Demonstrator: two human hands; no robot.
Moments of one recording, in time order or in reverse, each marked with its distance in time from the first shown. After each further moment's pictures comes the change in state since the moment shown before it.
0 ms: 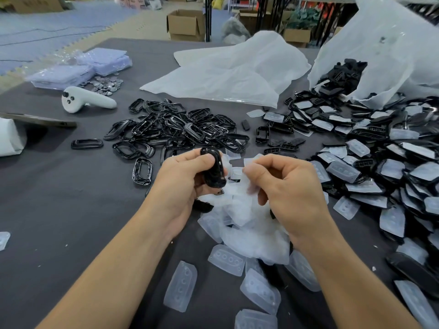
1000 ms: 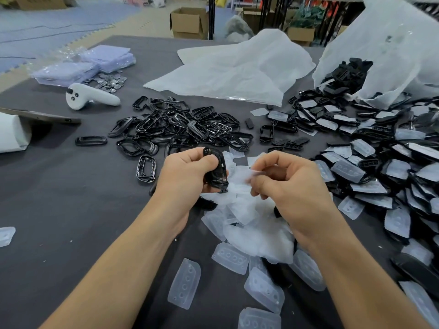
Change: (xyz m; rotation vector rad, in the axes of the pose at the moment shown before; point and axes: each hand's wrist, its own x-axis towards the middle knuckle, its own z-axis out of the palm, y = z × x) left_hand 0.001 -0.003 0.000 0.171 0.105 0.064; right_hand -0.002 -0.006 -0.002 0.086 -0.081 0.057
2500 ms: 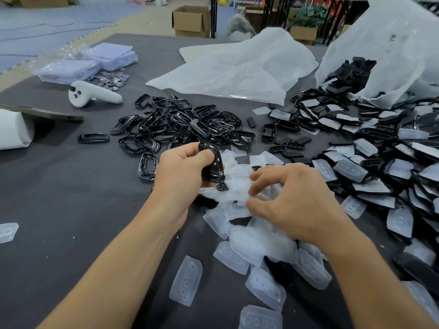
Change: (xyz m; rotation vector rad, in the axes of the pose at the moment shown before) left_hand 0.000 0.002 -0.003 -0.004 0.076 0.047; right_hand -0.005 -0.002 -0.014 -0.781 -0.119 -0.018
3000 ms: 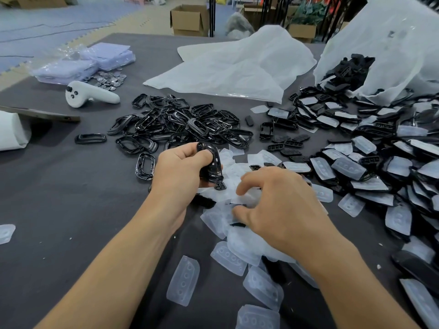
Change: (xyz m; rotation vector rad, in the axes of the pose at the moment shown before) left_hand 0.001 -0.003 0.001 0.018 0.006 -0.015; right_hand -0.009 -0.017 0.018 -0.225 0.048 -0.020
